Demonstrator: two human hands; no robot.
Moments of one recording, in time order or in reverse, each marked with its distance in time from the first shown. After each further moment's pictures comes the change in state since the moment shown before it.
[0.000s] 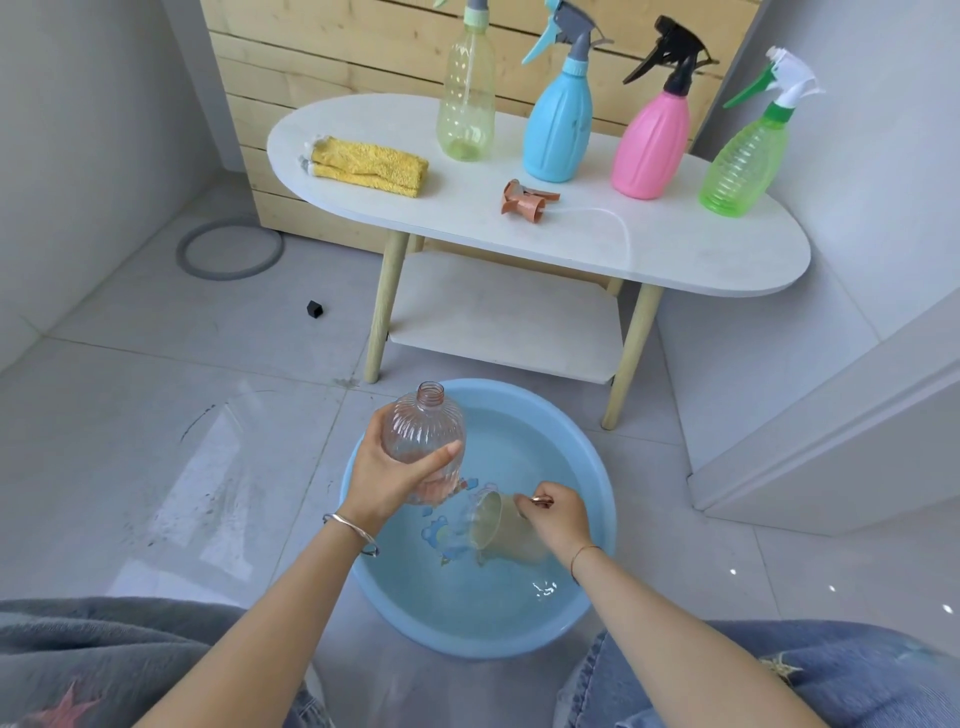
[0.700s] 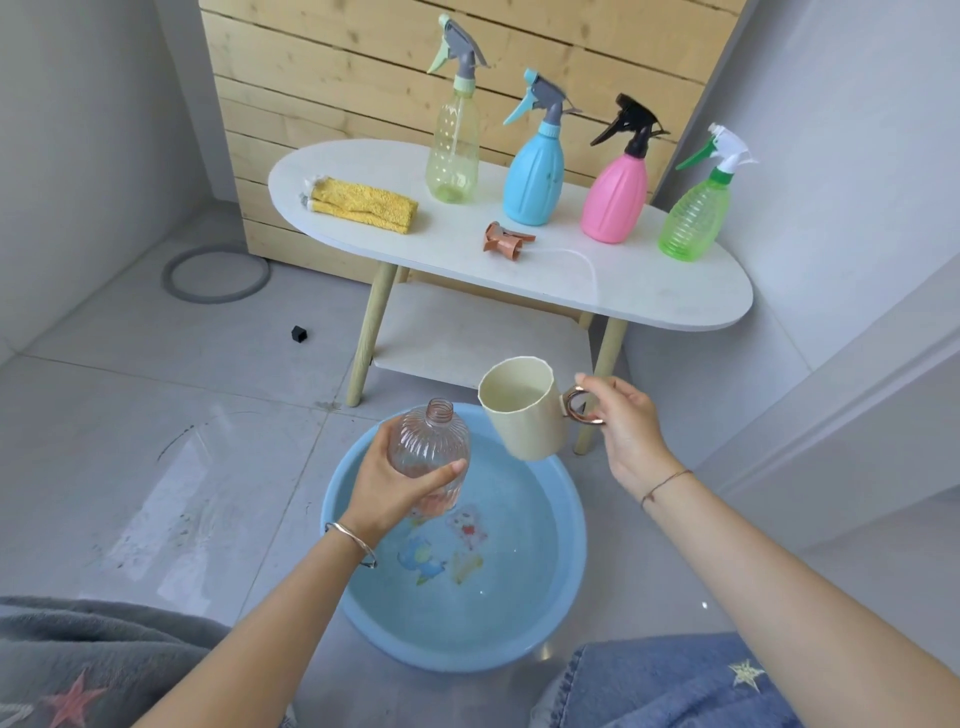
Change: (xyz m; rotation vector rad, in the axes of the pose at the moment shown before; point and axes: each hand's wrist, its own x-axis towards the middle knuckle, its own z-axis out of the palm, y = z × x) left_hand -0.014 0.019 0.012 -0.019 -0.071 0.094; right_hand -0.014 -0.137 -0.127 0.681 0.157 -0.135
